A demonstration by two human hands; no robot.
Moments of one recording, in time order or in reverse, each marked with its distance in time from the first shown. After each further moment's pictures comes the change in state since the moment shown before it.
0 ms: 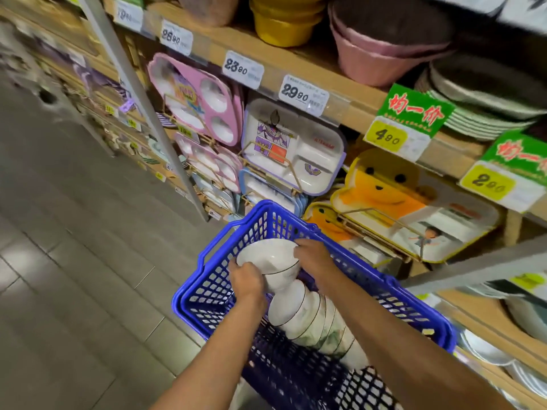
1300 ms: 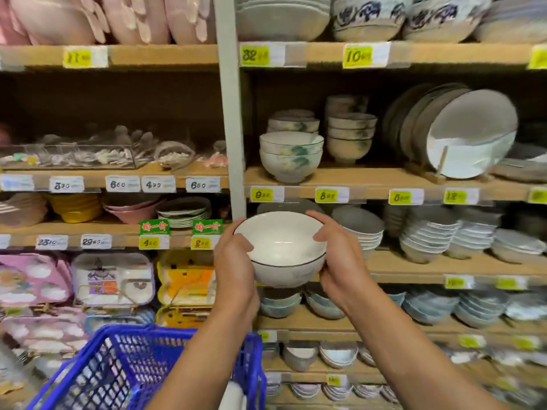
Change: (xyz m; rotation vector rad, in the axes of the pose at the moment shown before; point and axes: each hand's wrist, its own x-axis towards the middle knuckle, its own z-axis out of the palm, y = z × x) left_hand -0.471 0.015 0.052 -0.265 -1.018 0.546; right_hand -0.404 0.056 -0.322 1.024 0.524 -0.570
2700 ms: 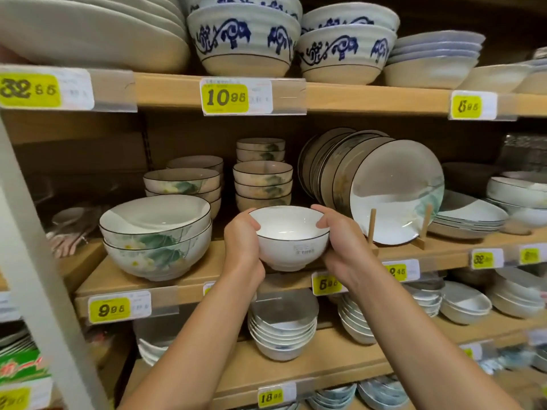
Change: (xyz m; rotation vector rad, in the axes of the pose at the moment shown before) left_hand 0.158 -0.091 0.278 0.027 -0.163 -0.204; right_hand 0.227 -0.147 -0.147 -0.044 0.232 -0.134
